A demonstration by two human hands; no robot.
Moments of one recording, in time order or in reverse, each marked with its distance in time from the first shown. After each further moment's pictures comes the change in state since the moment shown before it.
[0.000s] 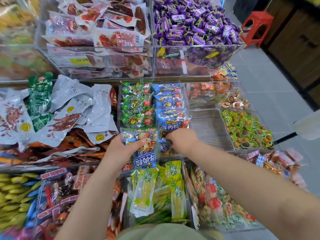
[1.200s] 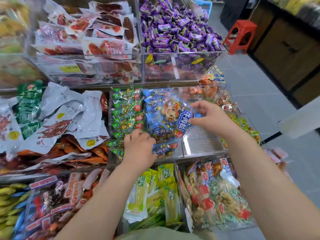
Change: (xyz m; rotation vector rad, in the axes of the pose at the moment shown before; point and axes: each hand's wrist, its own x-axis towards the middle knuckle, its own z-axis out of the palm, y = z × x) left_hand 0.014 0.001 0.066 1.372 -0.028 0.565; right_hand -0.068 0.078 -0.072 1.098 0.385 0.256
